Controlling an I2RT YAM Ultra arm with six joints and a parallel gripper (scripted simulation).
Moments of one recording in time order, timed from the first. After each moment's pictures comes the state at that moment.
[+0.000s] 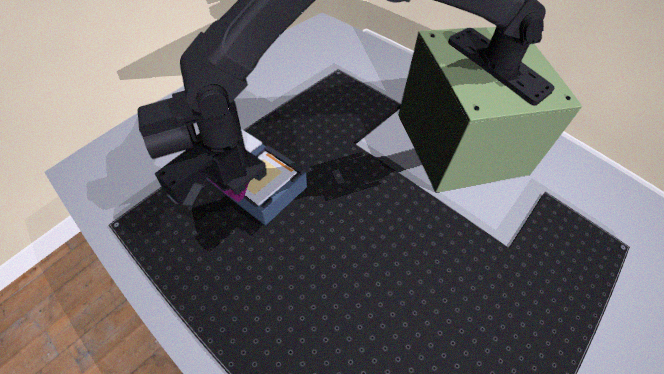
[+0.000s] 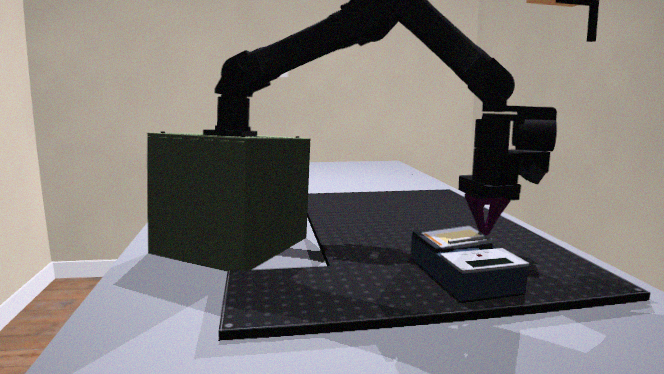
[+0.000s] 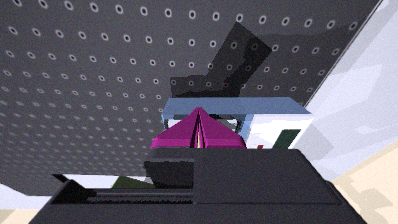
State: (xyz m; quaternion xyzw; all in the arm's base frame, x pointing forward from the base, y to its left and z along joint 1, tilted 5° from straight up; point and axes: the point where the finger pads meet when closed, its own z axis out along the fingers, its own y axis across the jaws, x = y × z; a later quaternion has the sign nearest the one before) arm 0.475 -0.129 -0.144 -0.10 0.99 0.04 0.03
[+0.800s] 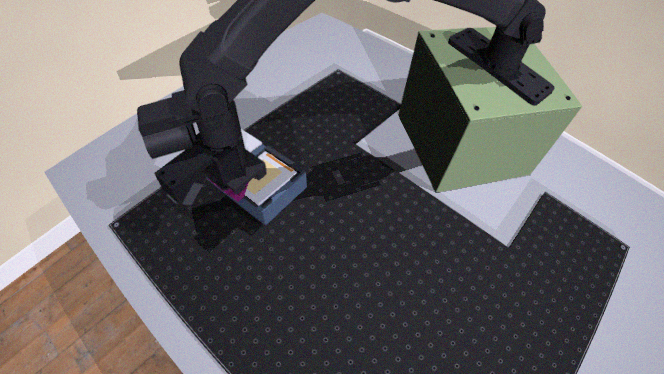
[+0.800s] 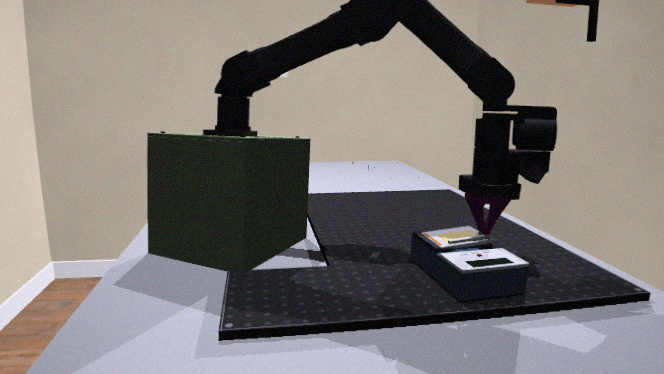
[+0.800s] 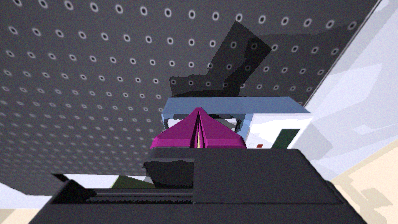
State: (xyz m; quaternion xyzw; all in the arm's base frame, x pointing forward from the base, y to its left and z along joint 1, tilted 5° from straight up) arm 0.475 -0.130 -0.143 -0.10 0.99 0.04 0.03
